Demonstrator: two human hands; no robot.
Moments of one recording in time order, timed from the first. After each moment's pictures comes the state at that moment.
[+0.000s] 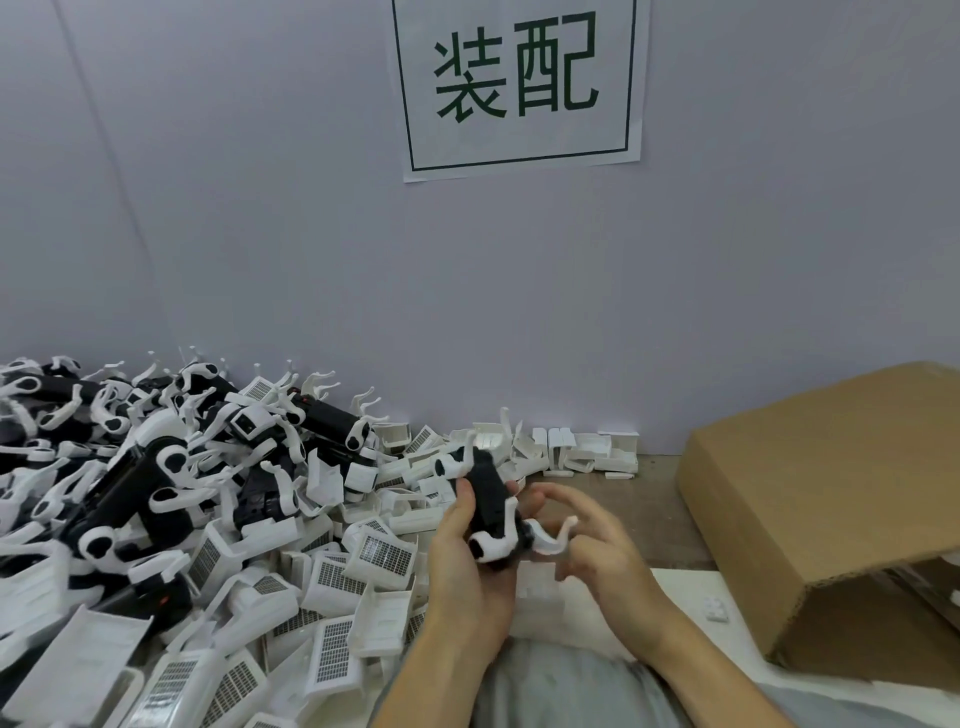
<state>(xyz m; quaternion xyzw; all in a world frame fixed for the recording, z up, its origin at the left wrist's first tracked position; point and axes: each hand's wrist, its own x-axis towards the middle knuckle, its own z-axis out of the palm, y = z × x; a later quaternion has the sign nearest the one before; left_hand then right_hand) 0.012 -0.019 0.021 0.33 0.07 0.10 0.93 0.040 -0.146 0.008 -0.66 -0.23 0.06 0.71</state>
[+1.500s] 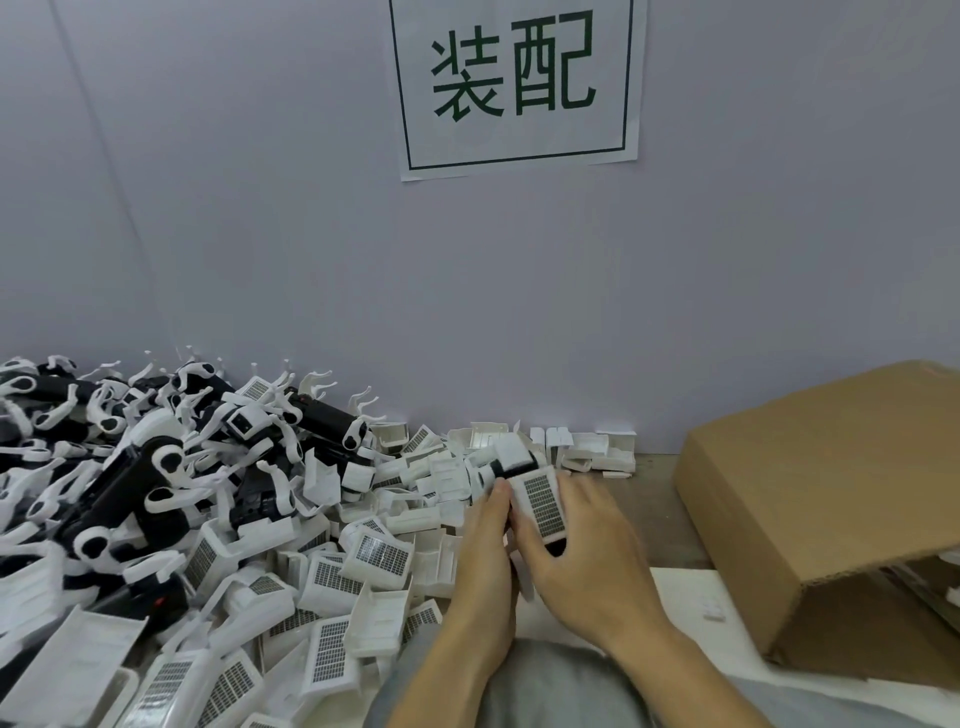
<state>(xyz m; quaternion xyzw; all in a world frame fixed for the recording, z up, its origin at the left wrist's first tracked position) 0.022 -0.030 0.005 0.55 0.06 0.14 0.82 0.029 -0.134 0.022 -0.88 -0.22 -0.23 0.36</state>
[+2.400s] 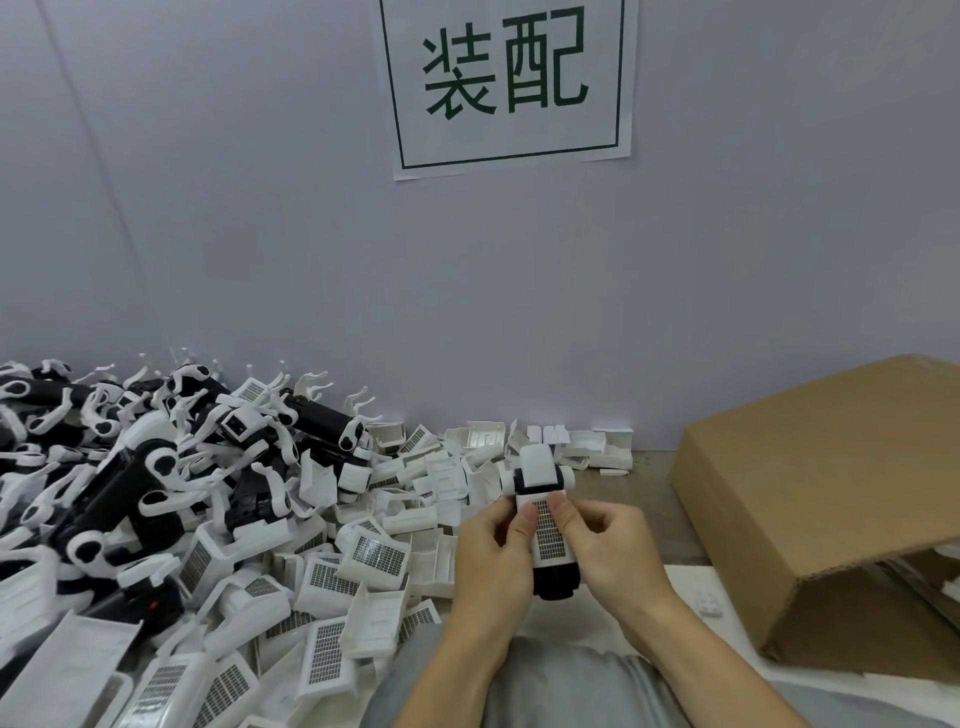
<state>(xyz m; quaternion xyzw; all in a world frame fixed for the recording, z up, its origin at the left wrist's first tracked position) 0.018 -0.033 0.003 0.67 0.01 0.22 0.71 0.045 -0.145 0.011 -0.69 -0.13 -0.04 0.72</state>
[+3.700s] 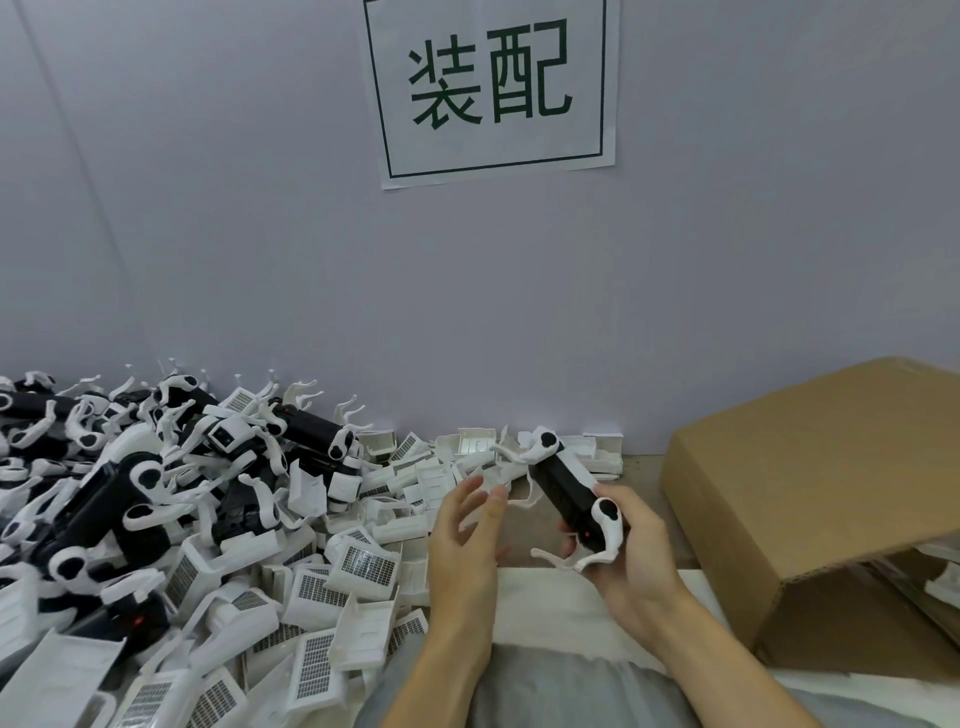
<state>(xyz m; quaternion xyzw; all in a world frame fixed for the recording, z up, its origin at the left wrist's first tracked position) 0.020 -0.026 0.007 0.58 0.09 0.23 0.77 0.058 -0.164 0.014 -0.45 -0.02 0.09 0.89</state>
